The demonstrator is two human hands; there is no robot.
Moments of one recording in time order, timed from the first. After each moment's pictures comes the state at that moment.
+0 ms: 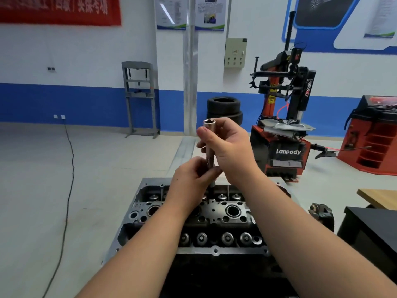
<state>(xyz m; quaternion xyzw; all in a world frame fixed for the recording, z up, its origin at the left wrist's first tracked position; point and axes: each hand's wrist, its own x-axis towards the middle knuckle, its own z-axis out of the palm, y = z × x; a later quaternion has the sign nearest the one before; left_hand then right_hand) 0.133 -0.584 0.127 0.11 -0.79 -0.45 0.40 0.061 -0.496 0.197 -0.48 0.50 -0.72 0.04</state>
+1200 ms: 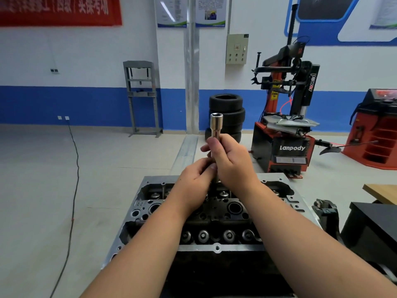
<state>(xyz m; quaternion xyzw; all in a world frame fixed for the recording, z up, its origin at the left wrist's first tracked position) 0.143 -0.576 0.129 0.08 -0.79 -0.52 0.32 0.048 -0.494 0.160 -0.50 0.61 -0.60 -0.09</state>
